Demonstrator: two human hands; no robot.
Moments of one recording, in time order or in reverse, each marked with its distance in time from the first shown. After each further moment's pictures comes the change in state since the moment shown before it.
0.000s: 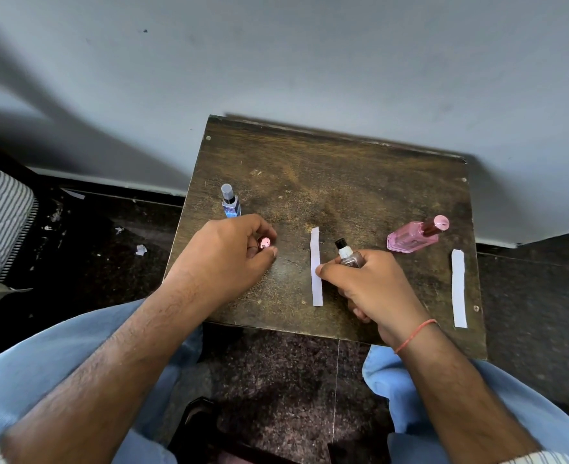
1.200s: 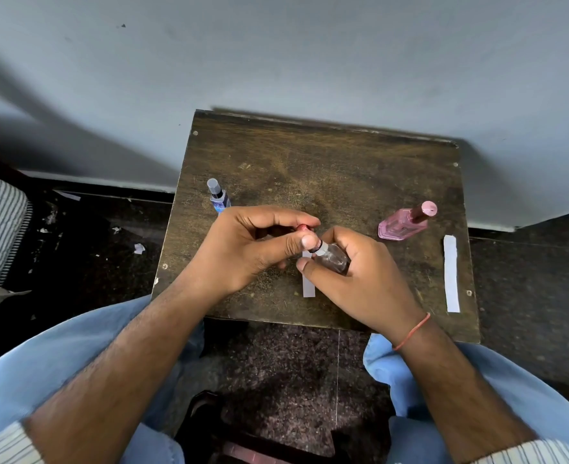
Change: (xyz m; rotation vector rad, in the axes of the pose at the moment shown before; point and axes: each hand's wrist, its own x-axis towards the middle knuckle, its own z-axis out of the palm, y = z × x) left_hand 0.005 0.022 0.019 -0.903 -0.167 0.240; right_hand -0.023 -0.013 -0.008 -0.289 -0.026 -0.521
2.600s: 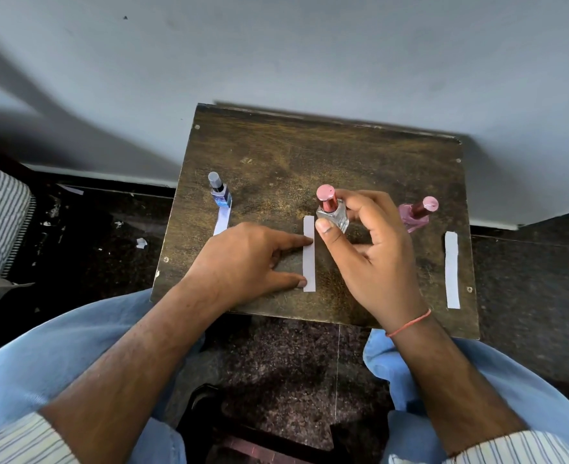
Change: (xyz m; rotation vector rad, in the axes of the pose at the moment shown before) left_hand -0.005 -0.006 0.000 1.144 -0.172 -0.134; right_hand 0.009 0.012 0.001 0.124 0.334 -0.285
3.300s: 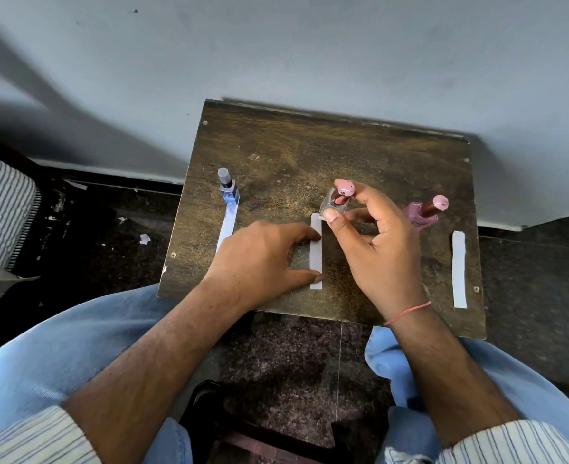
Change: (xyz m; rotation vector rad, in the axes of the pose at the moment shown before) left_hand 0.001 0.010 0.012 -0.052 0.104 -0.052; right_hand 0.006 0.005 0.009 -0.055 0.052 0.104
